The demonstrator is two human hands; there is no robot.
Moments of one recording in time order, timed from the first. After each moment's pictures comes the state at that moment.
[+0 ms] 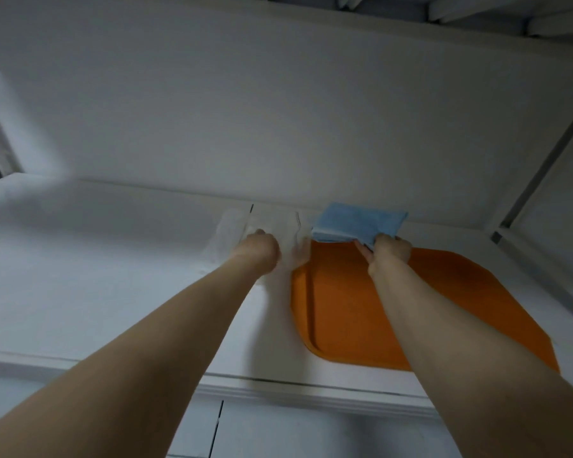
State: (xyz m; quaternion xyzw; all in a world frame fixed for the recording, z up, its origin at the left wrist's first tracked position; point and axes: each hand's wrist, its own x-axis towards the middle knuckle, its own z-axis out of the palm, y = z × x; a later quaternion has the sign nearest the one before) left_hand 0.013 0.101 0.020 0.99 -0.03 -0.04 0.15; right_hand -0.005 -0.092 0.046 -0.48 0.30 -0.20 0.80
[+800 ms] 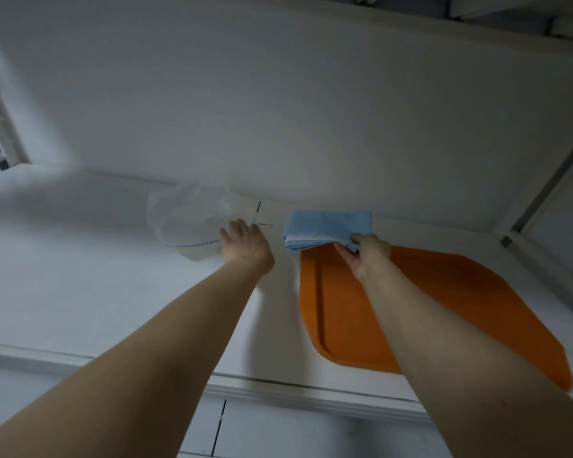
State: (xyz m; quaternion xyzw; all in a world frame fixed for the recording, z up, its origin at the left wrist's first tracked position) left_hand 0.019 0.120 0.006 1.00 0.09 0.01 0.03; right_hand -0.001 -0.056 0.041 -0.48 0.27 -0.08 0.83
